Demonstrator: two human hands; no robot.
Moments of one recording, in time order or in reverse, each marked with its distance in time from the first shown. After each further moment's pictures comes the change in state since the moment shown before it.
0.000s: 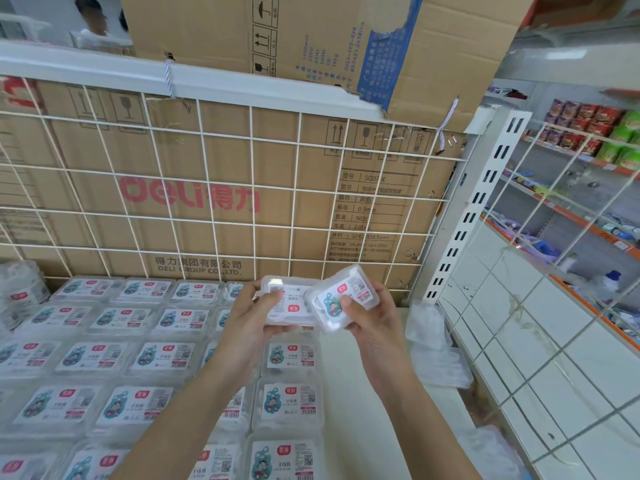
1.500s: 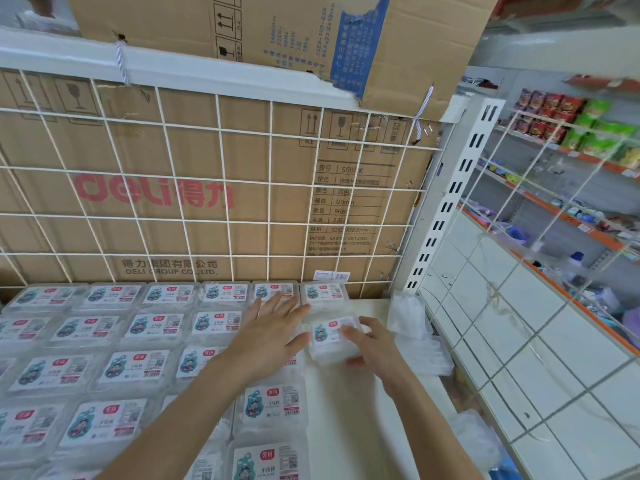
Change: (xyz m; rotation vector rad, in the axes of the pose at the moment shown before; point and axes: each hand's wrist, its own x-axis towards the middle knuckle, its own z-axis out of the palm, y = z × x) left_hand 0.038 -0.043 0.012 1.635 -0.519 0.329; right_hand 0.003 0.022 -0.056 -0.597 0.194 0.403
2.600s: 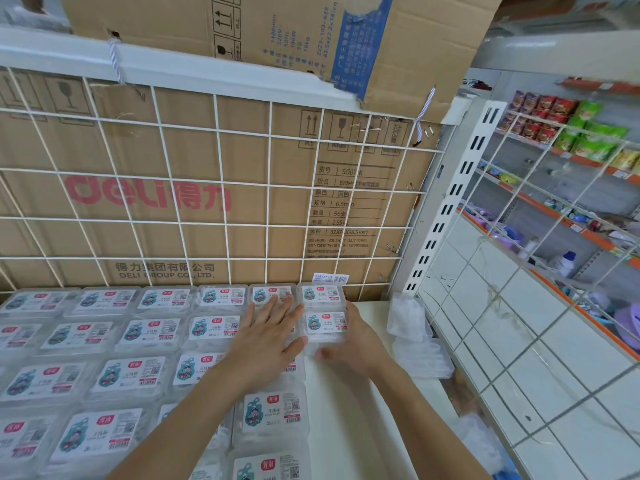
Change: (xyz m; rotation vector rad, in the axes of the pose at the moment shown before) left_hand 0.009 -0.012 0.021 0.006 0.035 -0.005; right_hand 0.033 0.003 0.013 -0.443 -0.116 -0.340
